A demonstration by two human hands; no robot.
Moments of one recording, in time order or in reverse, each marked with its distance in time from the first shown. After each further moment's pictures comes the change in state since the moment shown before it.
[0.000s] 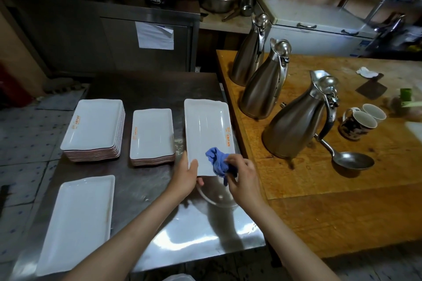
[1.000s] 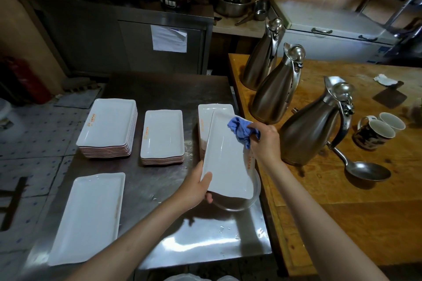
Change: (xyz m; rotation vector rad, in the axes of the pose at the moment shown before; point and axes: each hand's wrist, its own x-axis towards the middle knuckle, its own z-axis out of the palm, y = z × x) left_hand -0.024 0.005 -0.007 0.103 -0.254 -0.012; right_hand 0.099 0.013 -0.023 -0.068 0.105 0.079
